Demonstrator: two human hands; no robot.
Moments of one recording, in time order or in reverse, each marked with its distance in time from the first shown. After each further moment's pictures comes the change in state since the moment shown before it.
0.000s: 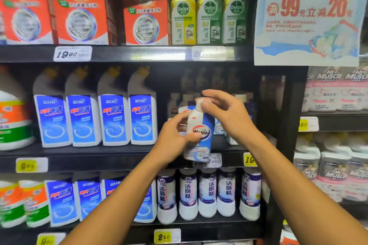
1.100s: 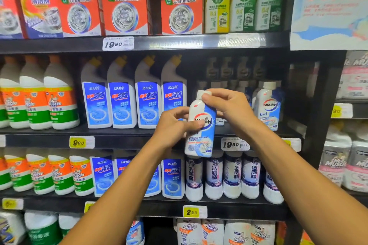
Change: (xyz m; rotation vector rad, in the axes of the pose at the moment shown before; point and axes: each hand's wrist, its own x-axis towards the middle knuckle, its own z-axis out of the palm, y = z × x) left_hand -0.048 0.013 -0.070 -0.113 0.074 -0.254; right_hand -0.017 -0.010 0.075 0.169 -0.017 0.185
